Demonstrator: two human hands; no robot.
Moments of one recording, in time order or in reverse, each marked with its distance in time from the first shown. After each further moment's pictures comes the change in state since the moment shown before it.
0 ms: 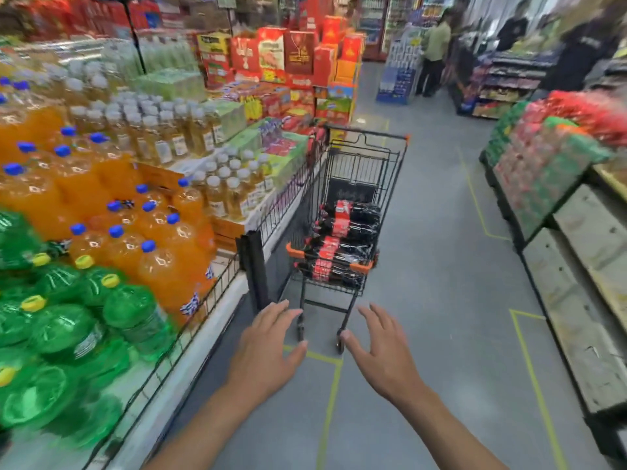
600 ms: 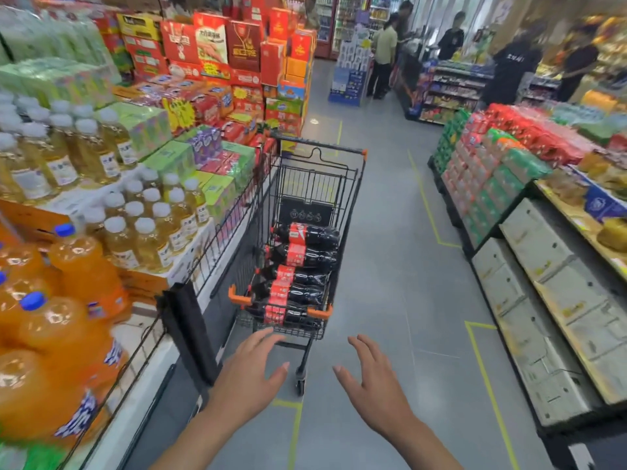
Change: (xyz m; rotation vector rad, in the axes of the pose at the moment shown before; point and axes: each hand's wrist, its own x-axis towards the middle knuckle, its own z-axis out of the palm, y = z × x) left_hand 0.222 -0.002 0.057 -0.117 -0.180 0.017; right_hand 0.167 0.073 -0.023 0.035 -0.069 0.167
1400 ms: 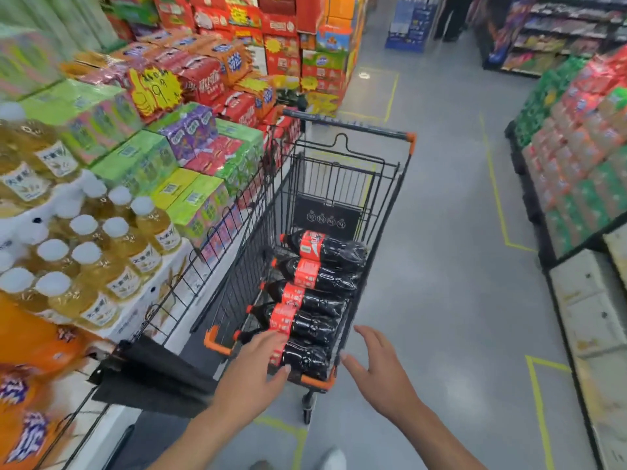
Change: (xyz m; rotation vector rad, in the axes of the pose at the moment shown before) left_hand 0.276 0.009 0.037 -0.036 -0.063 -0.184; right_hand 0.324 0.077 -0.045 0.137 -0.159 -0.058
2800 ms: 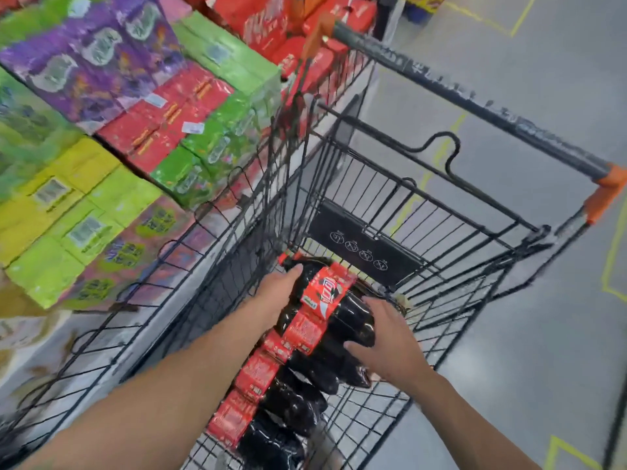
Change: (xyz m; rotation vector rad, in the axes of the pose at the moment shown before) left_hand 0.509 -0.085 0.028 -1.011 0.009 -0.999; right_hand 0.468 0.045 -0.012 -0.322 -0.444 -0.006
